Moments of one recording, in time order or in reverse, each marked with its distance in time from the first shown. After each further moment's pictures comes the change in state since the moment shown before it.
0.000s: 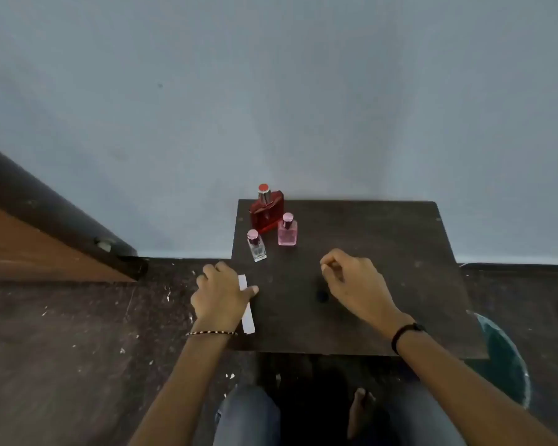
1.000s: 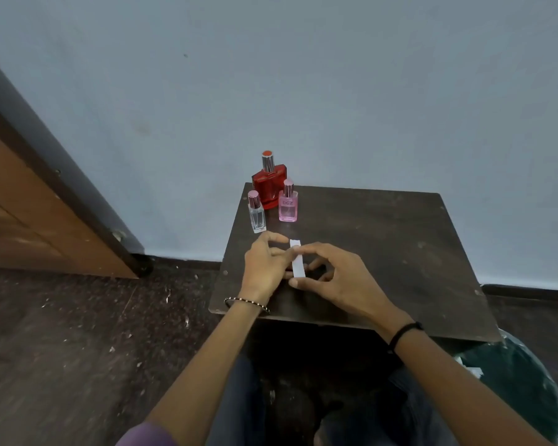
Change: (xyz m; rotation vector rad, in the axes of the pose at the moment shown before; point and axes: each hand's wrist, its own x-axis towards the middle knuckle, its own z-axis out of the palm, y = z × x) left_hand -0.019 0.045 0.078 -1.155 0.083 0.203; right_hand -0.039 0.029 0.045 0.315 -0.004 -0.393
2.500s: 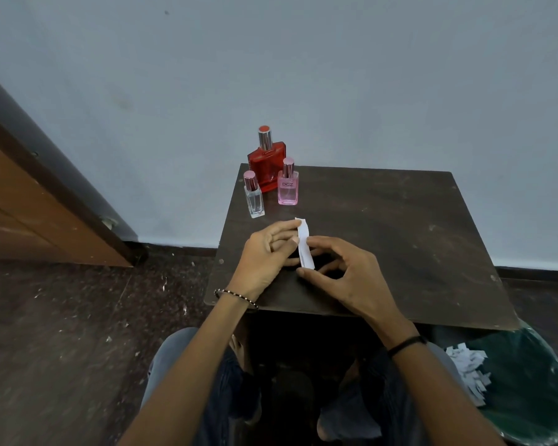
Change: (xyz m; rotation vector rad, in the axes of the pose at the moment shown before) left_hand 0.021 -0.034 -0.004 -0.177 -0.278 0.164; right_hand -0.008 0.034 0.025 0.128 0.258 -0.105
